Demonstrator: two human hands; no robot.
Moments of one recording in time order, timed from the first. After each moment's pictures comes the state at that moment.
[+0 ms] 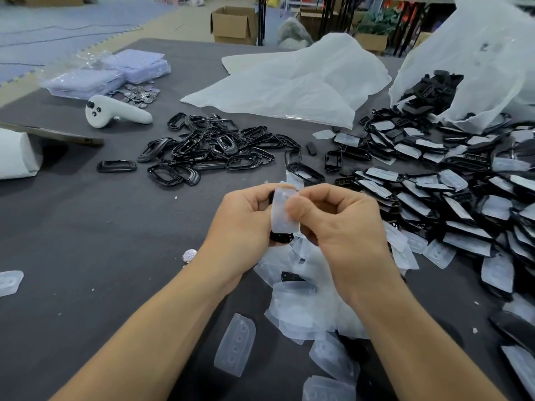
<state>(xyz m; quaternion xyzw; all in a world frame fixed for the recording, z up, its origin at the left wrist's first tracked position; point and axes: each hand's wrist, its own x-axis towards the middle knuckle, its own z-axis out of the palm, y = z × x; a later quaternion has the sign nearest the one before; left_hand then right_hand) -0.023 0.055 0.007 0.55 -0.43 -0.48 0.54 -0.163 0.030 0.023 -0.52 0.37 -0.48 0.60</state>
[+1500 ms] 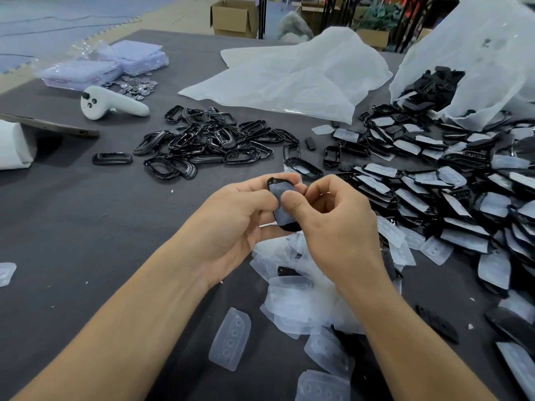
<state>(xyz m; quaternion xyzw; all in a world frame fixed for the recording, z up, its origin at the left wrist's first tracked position) -0.011 0.052 0.013 0.40 -0.32 -0.66 0.55 -0.162 0.026 0.010 -0.63 0.54 -0.43 0.36</state>
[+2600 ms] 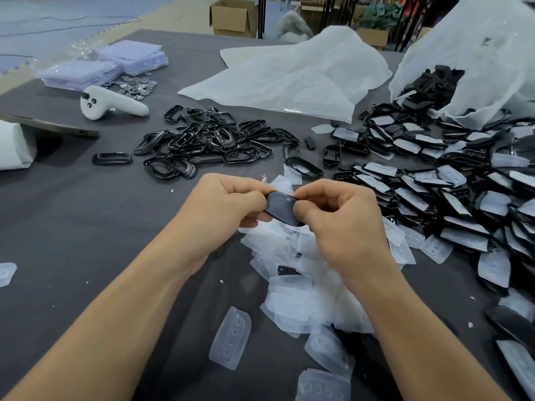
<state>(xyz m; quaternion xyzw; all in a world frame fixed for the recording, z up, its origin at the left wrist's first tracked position) 0.006 0.058 0.024 0.62 -0.45 -0.45 0.46 -0.169 0.016 0.008 -0.64 0.48 -0.42 0.43</state>
